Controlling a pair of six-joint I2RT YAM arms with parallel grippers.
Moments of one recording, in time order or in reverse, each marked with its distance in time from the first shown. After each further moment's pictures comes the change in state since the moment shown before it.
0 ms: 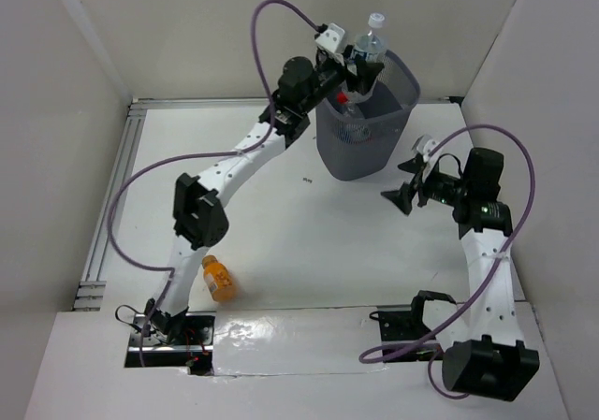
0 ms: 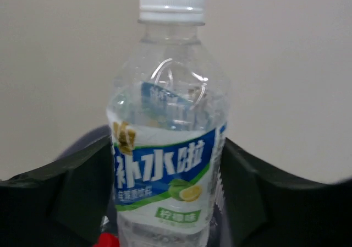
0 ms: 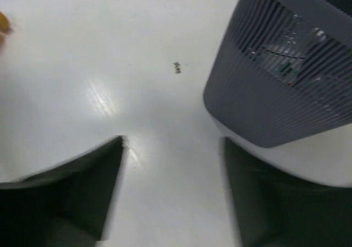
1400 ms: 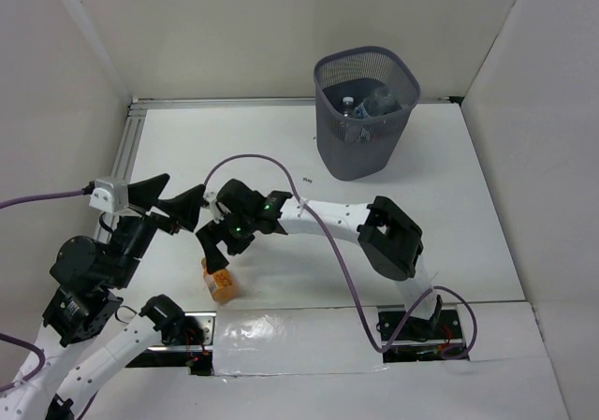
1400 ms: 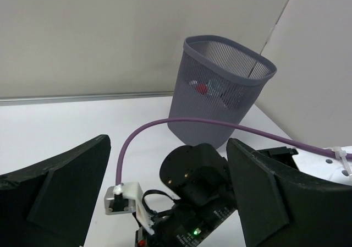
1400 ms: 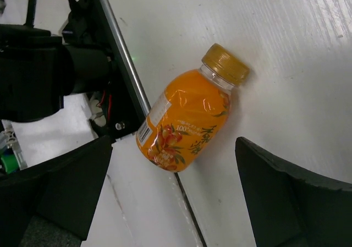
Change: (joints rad) left arm 0.039 -1.816 -1.392 -0.544 -0.446 -0.092; right arm 1.281 1.089 0.623 0.185 0.517 0.990
